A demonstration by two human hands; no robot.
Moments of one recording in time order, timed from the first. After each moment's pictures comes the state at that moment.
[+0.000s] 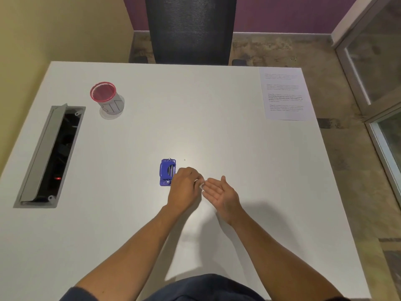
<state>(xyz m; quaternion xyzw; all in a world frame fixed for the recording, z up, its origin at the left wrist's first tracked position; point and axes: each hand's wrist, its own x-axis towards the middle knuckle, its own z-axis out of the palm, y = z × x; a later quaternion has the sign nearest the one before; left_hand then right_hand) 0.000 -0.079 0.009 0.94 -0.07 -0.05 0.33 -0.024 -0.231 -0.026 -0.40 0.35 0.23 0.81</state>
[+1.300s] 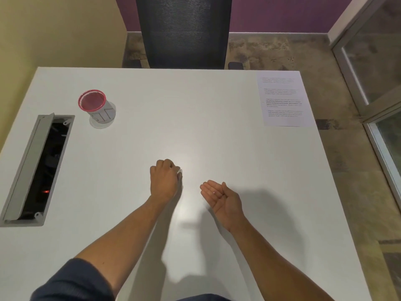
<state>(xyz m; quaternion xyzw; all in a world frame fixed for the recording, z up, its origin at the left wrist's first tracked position) 0.068 -0.046 -0.020 0.99 -0.02 -0.04 0.09 0.006 -0.237 -0.011 -0.25 0.37 0.20 0.87</state>
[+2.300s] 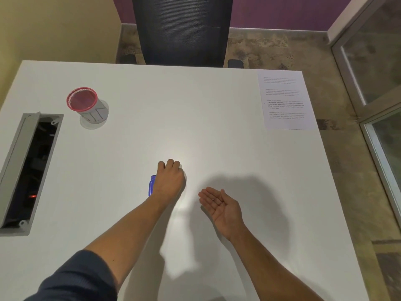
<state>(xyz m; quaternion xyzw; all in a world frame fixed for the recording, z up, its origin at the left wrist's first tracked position) 0.093 -0.063 -0.022 0.97 -0.16 -0.13 -0.11 0.010 -0.238 -0.025 -0.28 0.39 0.21 0.85</state>
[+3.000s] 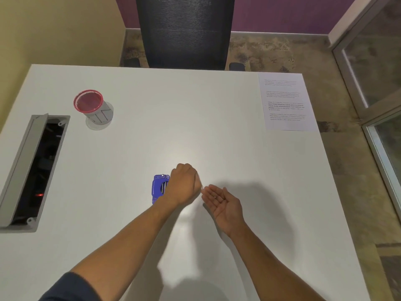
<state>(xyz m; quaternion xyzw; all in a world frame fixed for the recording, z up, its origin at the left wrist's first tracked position) 0.082 -0.085 -0.014 0.97 -0.12 -0.11 0.20 0.013 -0.238 -0.028 -0.26 0.40 0.19 0.86</state>
